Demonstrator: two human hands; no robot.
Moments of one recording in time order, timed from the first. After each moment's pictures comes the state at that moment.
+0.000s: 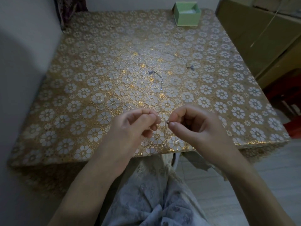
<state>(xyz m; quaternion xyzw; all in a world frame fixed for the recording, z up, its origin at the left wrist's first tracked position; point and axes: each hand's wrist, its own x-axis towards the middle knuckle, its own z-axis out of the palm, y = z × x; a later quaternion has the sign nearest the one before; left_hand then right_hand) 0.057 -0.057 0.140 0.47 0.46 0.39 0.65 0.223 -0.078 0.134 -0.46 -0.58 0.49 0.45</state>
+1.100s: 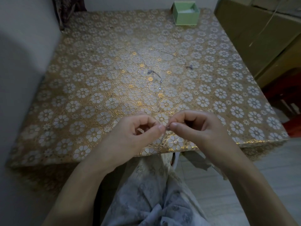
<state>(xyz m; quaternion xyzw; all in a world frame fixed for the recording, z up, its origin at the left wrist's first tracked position) 0.051 -0.058 0.144 0.62 0.46 0.26 0.58 0.228 -0.081 0.139 -0.47 -0.55 0.54 0.42</state>
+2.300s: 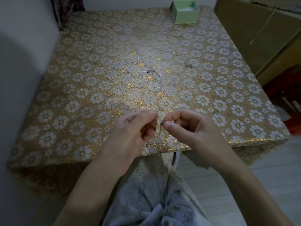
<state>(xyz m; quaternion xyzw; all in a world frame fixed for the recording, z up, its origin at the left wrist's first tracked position) 0.063 -0.056 0.131 0.40 0.44 0.40 0.69 0.222 -0.079 0.128 -0.48 -0.54 0.53 0.44</state>
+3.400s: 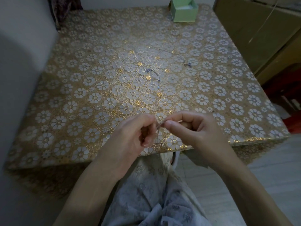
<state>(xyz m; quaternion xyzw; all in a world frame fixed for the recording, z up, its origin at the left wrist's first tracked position) 0.064 -0.060 0.133 0.43 0.42 0.34 0.72 0.224 -0.082 0.129 -0.49 -0.52 0.54 0.45</state>
